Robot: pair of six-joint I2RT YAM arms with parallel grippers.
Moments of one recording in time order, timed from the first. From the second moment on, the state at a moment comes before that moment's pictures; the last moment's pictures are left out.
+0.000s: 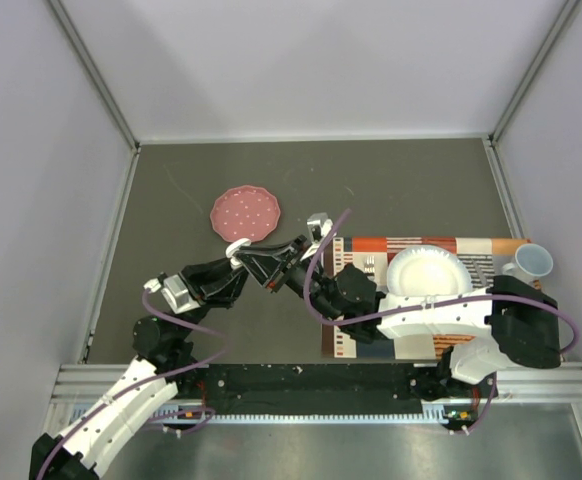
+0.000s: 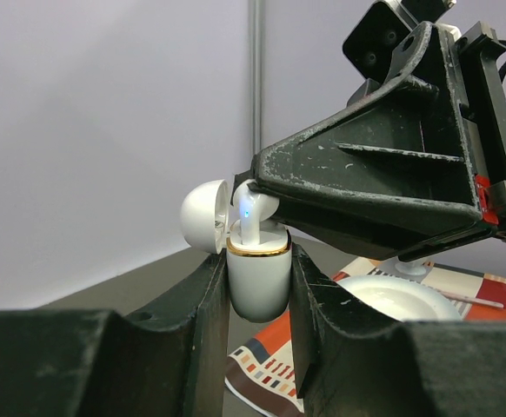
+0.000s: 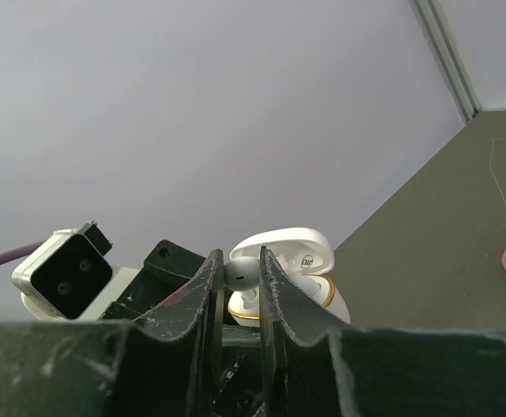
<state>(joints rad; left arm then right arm) -0.55 0.34 0.06 0.91 0.29 -0.21 1.30 1.45 0.83 1.00 0.34 0.52</state>
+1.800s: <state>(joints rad) -0.55 0.27 0.06 0.76 0.28 -0.16 1.22 1.26 1.08 0.29 0.50 0.45</state>
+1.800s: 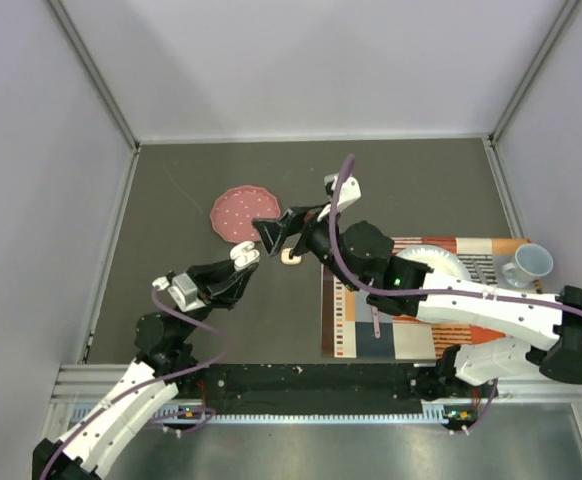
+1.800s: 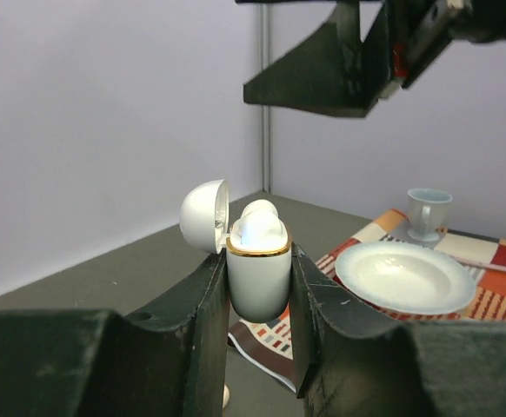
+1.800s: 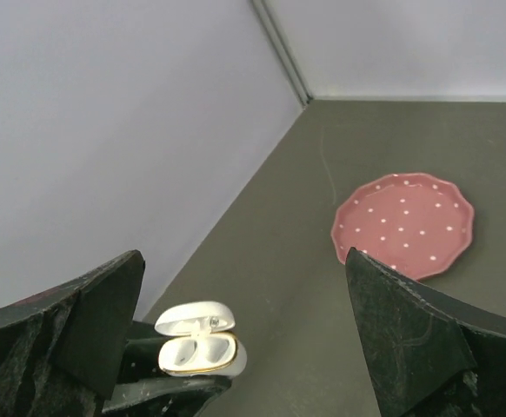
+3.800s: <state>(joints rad) -0.56 0.55 0.15 0.71 0.44 -0.17 1.05 1.20 0.91 -0.07 0.41 0.79</state>
